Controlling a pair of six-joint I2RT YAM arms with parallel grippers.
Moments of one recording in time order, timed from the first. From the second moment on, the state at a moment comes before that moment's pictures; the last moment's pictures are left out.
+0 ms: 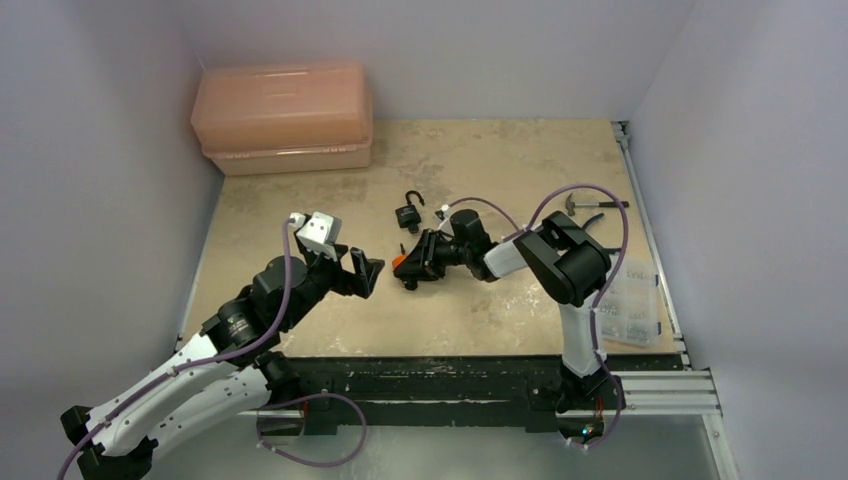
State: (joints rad) left arm -0.86 0.60 0.69 -0.35 -0.32 -0.34; right arm 0.62 2.03 0.88 0.60 -0.66 1.15
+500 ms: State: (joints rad) left arm -0.86 0.60 0.69 -0.35 -0.32 -0.33; right arm 0.67 2.11 1.00 0.57 -0.69 1.20
